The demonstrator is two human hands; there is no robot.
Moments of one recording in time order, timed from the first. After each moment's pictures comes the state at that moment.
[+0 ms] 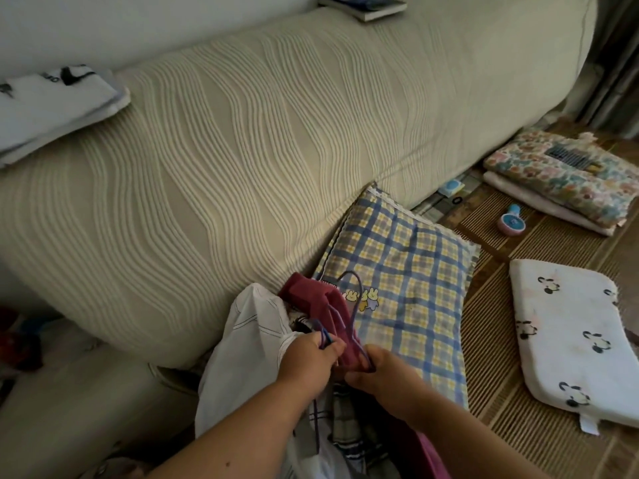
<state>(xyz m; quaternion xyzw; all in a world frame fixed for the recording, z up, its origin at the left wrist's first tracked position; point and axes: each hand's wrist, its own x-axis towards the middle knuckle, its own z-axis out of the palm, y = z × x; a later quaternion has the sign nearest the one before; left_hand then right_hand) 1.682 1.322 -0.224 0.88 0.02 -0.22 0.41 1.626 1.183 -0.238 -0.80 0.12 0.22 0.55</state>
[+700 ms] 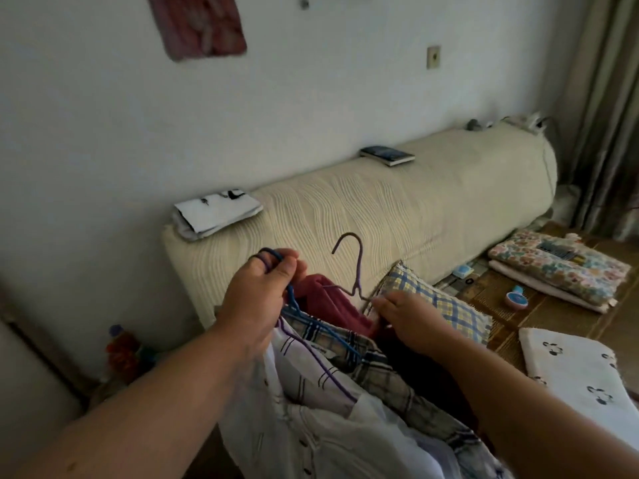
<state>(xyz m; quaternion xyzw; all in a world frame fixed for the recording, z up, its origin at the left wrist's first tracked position) 1.537 1.470 0.071 0.69 -0.10 0.06 0.71 1.526 1.261 0.001 -0.91 0.00 -0.03 0.42</state>
